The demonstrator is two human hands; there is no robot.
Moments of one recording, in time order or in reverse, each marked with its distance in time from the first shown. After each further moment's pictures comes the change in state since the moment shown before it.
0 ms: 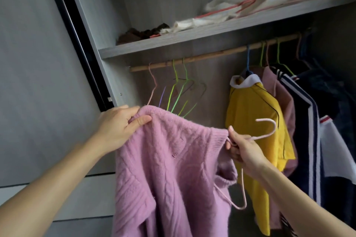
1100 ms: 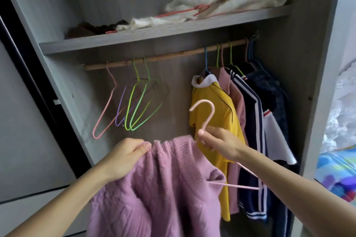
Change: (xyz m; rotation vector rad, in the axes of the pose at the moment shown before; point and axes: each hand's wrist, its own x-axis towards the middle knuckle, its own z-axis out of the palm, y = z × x) left_hand -0.021 0.058 0.102 -0.661 -0.407 -0.057; right_hand -0.023 -0.041 -0.044 -0.906 -0.010 -0.048
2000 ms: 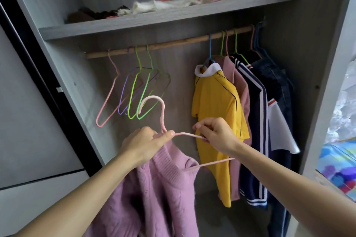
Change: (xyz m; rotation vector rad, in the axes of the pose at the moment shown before) left_hand 0.006 0.038 0.028 0.315 0.076 -0.287; right_hand 0.006 -0.002 0.032 0.103 0.144 -0.102
